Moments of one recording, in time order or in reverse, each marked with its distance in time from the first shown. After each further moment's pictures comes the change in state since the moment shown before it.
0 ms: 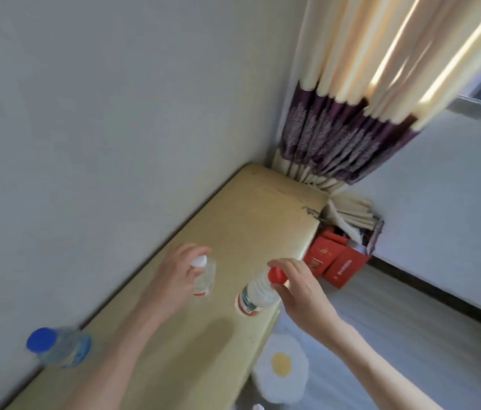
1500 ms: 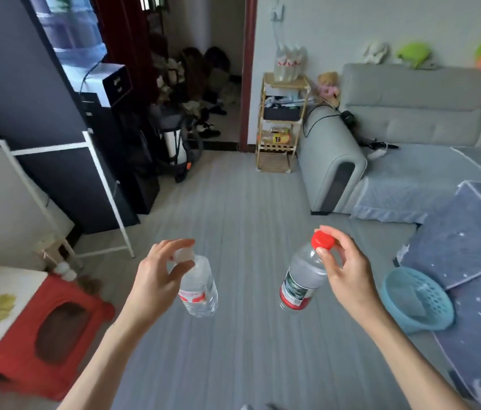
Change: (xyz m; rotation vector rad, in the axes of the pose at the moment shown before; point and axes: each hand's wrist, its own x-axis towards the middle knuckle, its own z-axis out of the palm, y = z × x) left_hand -0.482 0.957 0.727 -0.418 -1.323 1.389; right_hand -1.047 0.220 -0.464 -0.391 1.884 1.458
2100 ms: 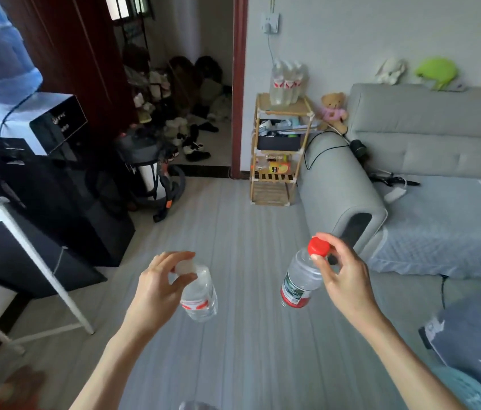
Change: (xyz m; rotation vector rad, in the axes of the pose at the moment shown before) left_hand 0.416 -0.038 0.120 0.018 -0.025 -0.014; right_hand 0.415 0.126 0.050 -0.155 0.022 -0.039
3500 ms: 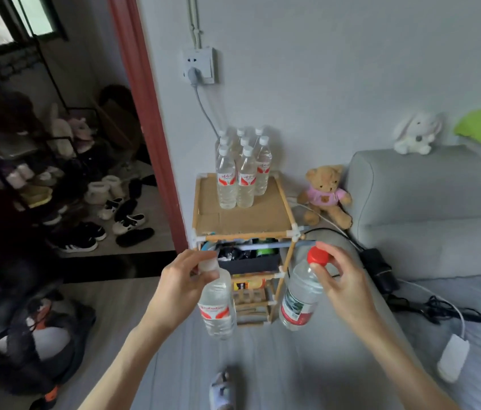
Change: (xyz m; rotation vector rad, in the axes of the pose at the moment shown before) left_hand 0.920 0.047 0.323 -0.154 -0.163 0.093; right_hand 0.855 0.334 0.074 -0.007 0.072 0.082
